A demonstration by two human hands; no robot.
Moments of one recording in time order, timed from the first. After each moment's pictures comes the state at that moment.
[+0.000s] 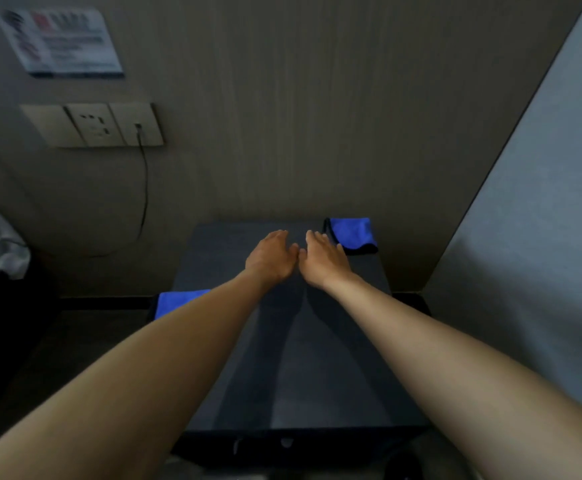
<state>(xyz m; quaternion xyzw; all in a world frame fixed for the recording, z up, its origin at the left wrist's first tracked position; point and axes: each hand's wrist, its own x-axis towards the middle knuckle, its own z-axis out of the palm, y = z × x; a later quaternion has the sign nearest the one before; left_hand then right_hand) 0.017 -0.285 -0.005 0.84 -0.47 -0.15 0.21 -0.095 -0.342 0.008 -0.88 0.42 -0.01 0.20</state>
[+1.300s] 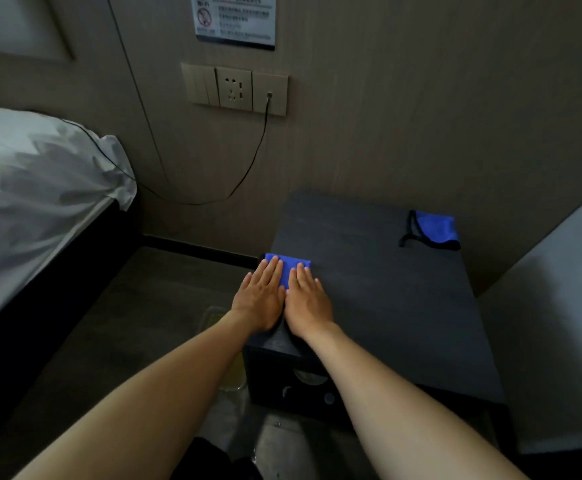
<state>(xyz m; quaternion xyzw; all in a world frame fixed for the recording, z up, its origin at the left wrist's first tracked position) 0.071 -0.037 -0.073 0.87 -0.47 -0.11 0.07 -0.018 -0.120 -0.061 -0.94 0.31 0.06 0.14</state>
